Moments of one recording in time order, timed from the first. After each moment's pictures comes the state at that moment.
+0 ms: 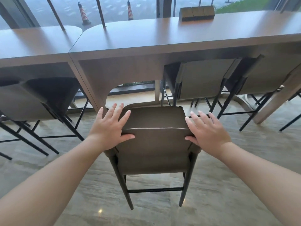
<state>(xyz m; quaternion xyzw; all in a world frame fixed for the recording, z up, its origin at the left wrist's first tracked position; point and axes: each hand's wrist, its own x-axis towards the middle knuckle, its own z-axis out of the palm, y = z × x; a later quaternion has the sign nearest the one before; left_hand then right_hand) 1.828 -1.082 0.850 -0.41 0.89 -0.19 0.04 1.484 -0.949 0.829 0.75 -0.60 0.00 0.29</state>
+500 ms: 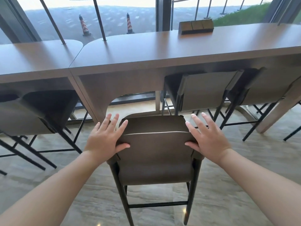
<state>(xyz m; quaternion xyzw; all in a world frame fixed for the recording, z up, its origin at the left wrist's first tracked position) 1.840 -1.127 0.848 -0.40 0.89 -0.21 -0.06 1.469 -1.007 0.826 0.73 -0.62 0.04 0.27</state>
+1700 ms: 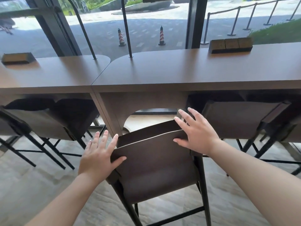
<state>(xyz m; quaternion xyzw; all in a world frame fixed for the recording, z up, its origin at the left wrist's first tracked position) 1.839 -1.174 0.853 -0.60 0.78 -0.14 -0.06 1.465 -1.201 0.875 0.81 -0.52 0.13 0.24</state>
